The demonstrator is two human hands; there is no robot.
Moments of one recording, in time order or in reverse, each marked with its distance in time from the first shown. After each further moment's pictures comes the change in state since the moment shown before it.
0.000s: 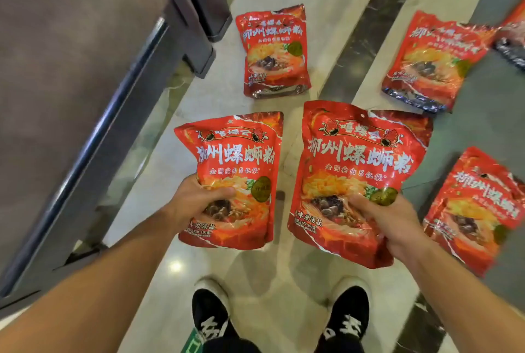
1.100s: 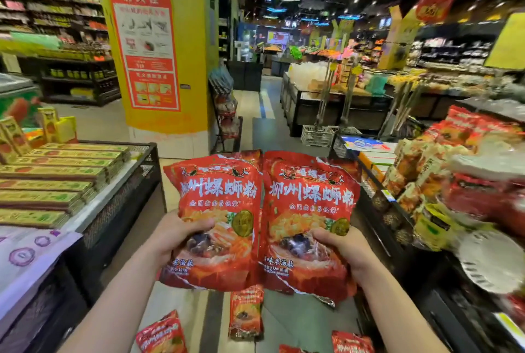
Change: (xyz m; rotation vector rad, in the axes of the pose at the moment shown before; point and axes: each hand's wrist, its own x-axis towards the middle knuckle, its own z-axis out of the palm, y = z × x) left_hand -0.694 0.543 0.005 -0.025 -0.436 0.854; right_hand -0.667 -0.460 -0.316 0.368 0.273 -0.664
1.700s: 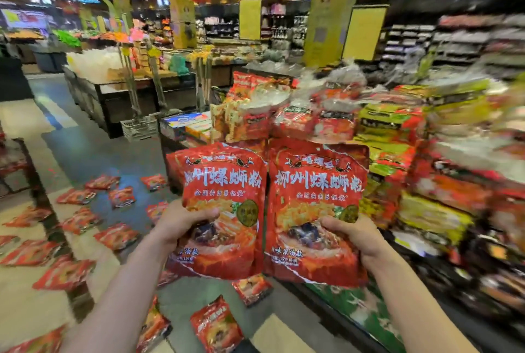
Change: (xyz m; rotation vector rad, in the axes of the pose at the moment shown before) left_hand -0.126 0.002 0.208 0.192 -0.769 0.074; right_hand -0.351 0.049 -0.131 0.209 0.798 -0.052
